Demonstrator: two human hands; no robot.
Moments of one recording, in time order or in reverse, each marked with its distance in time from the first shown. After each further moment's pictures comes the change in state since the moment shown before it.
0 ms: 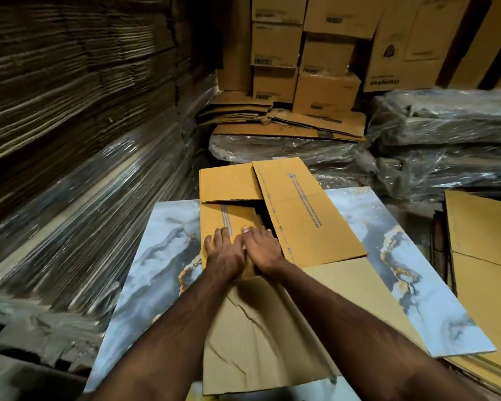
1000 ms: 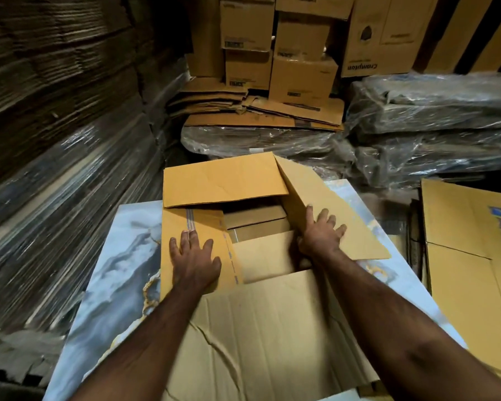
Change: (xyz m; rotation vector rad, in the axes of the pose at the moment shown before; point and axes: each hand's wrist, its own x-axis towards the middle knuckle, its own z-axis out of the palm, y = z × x) left_hand 0.028 0.010 0.025 0.142 0.176 0.010; right_hand 0.032 0.147 -0.123 -0.619 0.190 0.401
